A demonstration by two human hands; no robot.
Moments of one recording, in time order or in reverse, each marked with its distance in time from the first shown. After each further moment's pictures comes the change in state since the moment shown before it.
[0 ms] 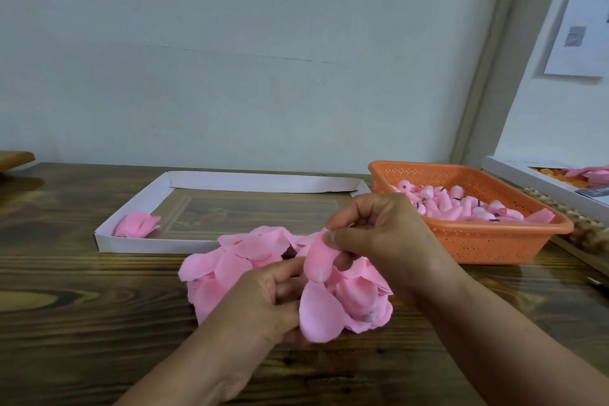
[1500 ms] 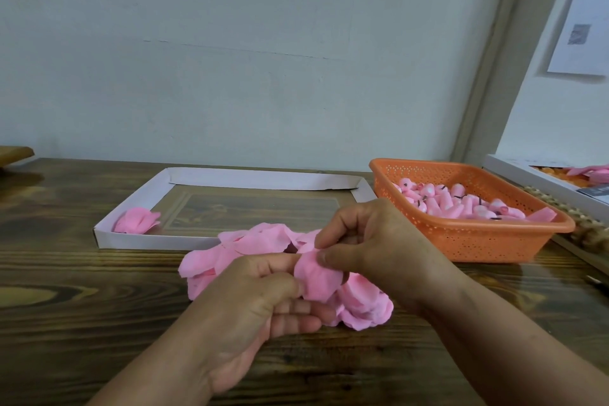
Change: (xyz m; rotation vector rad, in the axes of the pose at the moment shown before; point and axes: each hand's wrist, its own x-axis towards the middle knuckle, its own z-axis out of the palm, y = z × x) left_hand -0.004 0.013 -0.006 -0.131 -0.019 -0.028; right_hand -0.007 -0.008 0.005 -0.219 -0.151 0.031
